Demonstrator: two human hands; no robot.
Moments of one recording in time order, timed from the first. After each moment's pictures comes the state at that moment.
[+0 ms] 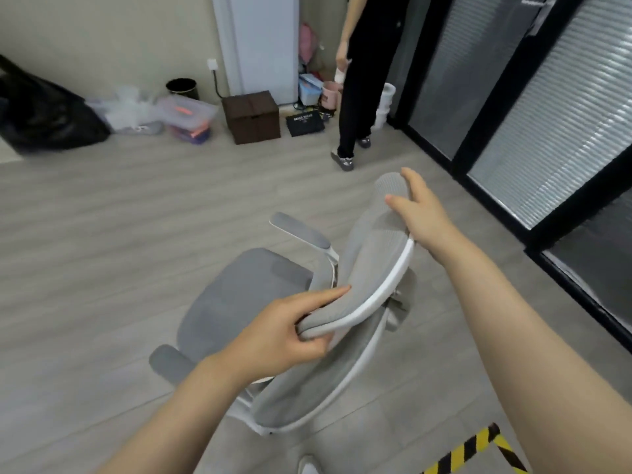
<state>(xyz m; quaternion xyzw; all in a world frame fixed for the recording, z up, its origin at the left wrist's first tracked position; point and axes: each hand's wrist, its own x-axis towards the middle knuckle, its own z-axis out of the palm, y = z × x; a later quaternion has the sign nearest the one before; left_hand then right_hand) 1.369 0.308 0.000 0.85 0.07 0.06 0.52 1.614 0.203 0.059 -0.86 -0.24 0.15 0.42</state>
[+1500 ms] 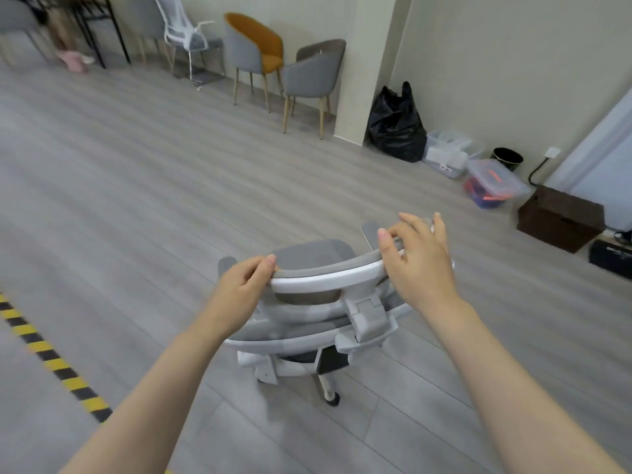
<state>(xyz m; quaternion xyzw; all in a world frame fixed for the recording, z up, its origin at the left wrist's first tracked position) 0.798 0.515 -0.004 0.61 0.57 0.41 0.37 1.073 0.556 0.034 -0.64 -0.71 0.06 0.29</state>
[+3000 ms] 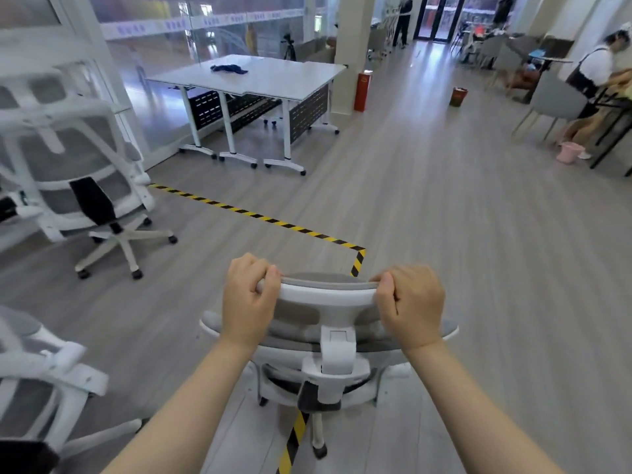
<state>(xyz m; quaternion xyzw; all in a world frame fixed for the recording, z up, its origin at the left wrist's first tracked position) 0.153 0.449 0.005 0.11 0.84 0.48 -0.23 0.186 0.691 0.014 0.04 -0.89 0.18 0.41</state>
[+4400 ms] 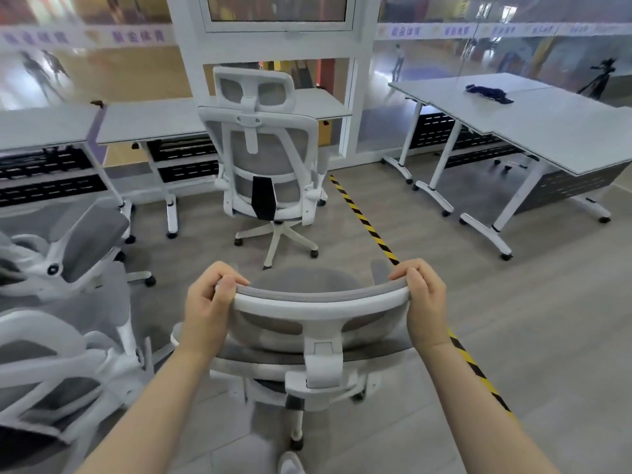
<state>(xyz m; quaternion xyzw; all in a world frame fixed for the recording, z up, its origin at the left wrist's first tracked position) -0.244 0.250 0.003 -0.21 0.73 0.51 -0.40 -0.442 0.470 0.006 0.27 -0.71 0.65 -0.03</state>
